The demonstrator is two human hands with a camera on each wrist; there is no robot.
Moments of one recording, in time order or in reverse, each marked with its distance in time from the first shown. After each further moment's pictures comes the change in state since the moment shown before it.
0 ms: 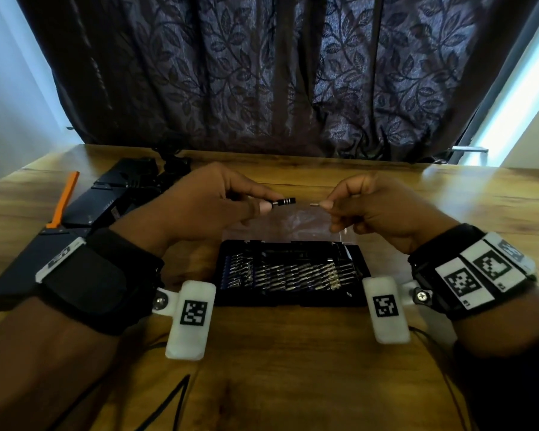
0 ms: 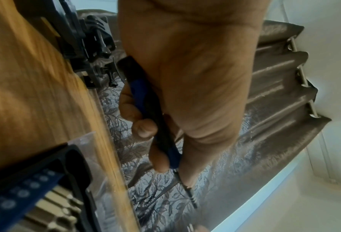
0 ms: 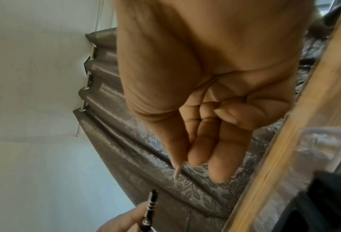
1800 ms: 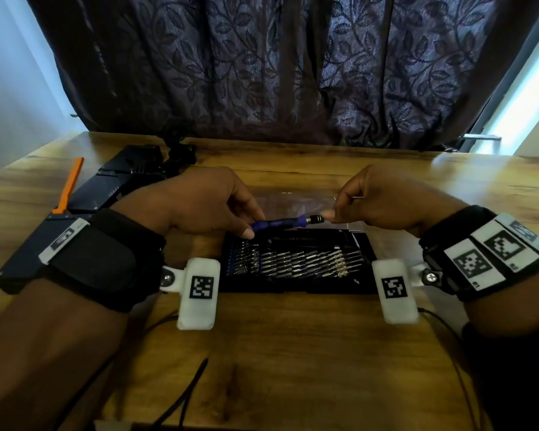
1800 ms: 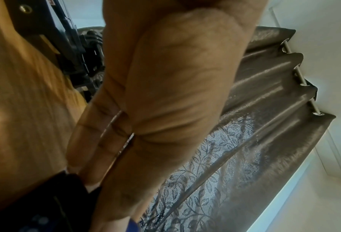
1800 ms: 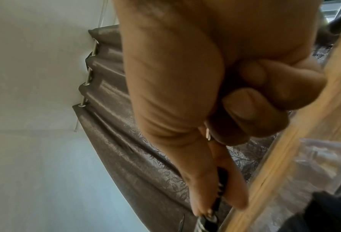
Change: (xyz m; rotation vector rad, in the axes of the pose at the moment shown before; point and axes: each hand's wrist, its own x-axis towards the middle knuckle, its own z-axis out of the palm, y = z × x) left_hand 0.002 -0.017 -0.008 0.265 -0.269 -0.158; right_hand 0.011 0.003 -0.008 -0.576 -0.130 -0.143
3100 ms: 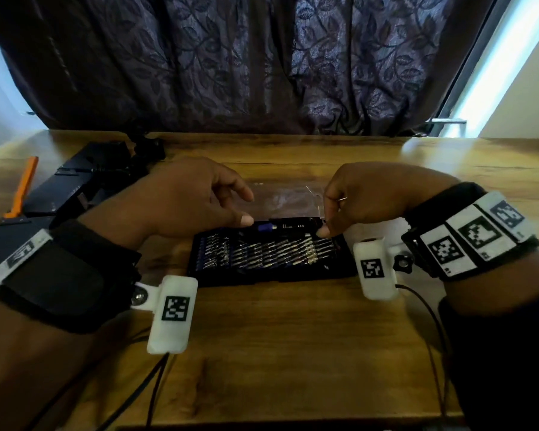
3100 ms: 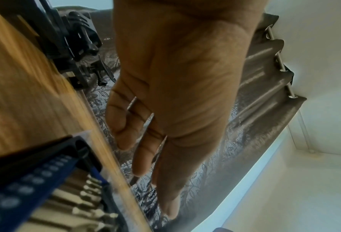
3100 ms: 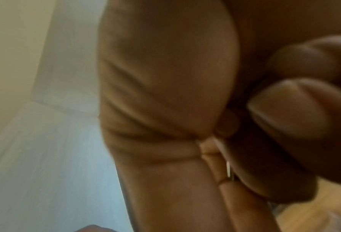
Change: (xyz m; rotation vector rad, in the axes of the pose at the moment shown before) left_hand -0.001 0.025 0.014 -0.015 0.165 0.041; right_hand -0.016 -0.004 -0.018 -0.295 -0.270 0.105
